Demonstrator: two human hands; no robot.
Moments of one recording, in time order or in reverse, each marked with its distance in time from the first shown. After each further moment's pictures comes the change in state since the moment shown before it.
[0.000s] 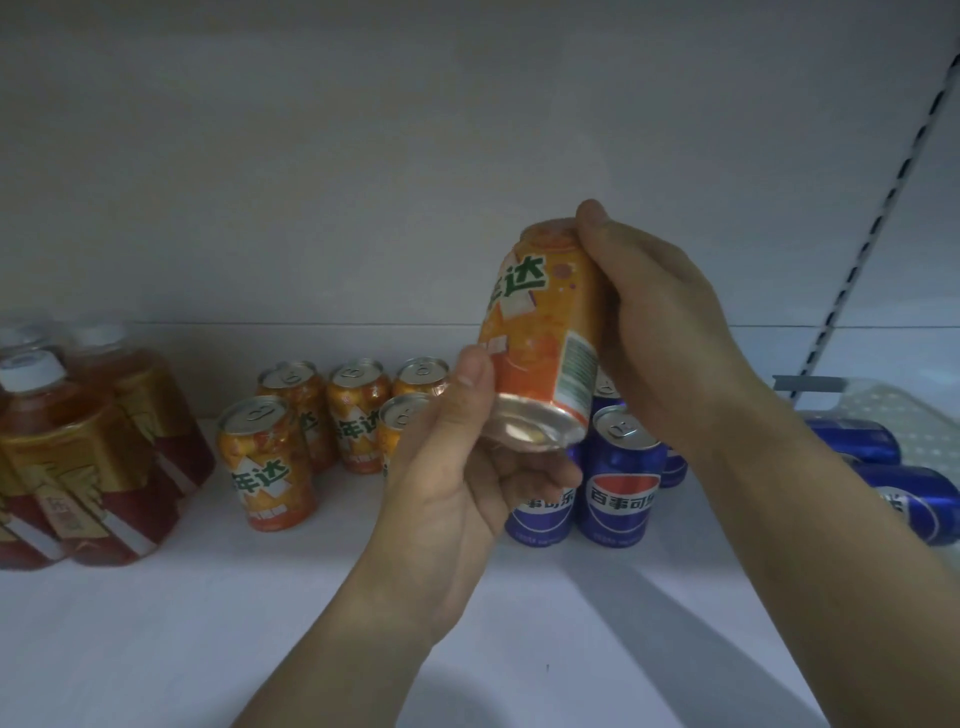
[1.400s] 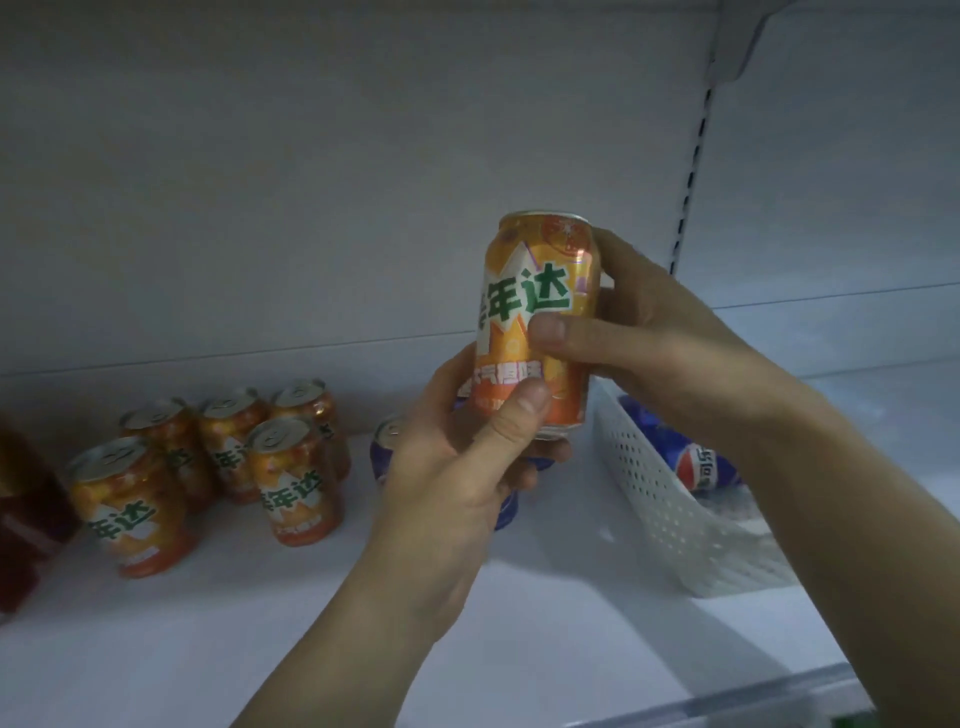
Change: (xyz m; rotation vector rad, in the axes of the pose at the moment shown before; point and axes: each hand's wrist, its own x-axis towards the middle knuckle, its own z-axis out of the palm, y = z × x) left_hand 0.000 -0.034 0.088 0.173 -0.040 0.023; right_hand -0.054 -0.040 -0.113 -0.256 -0.206 -0.063
